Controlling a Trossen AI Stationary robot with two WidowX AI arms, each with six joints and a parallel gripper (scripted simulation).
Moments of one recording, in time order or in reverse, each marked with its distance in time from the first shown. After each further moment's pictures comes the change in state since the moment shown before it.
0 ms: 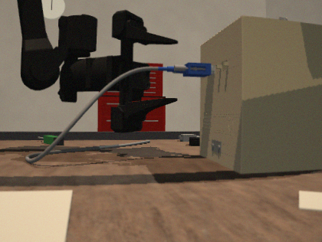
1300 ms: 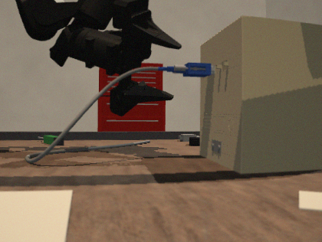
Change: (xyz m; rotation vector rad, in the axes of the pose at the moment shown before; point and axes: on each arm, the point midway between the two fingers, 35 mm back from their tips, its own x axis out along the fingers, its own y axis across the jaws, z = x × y) left arm 0.002 -0.006 -0.003 0.460 0.001 0.342; right arm 0.000 0.000 0.000 0.000 0.000 0.000
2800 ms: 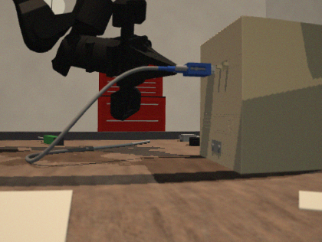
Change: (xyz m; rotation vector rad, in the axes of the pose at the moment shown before) left arm -0.001 -0.001 0.002 -0.136 -0.005 -0.109; right arm 0.000 0.000 0.000 0.000 0.000 0.000
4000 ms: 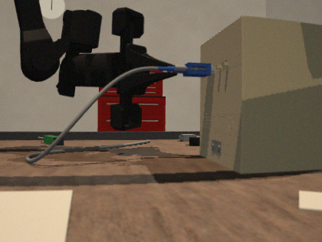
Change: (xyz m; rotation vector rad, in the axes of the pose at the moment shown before) left arm 0.001 0.007 -0.001 -0.256 0.002 -0.181; right arm 0.000 0.000 0.000 0.000 0.000 0.000
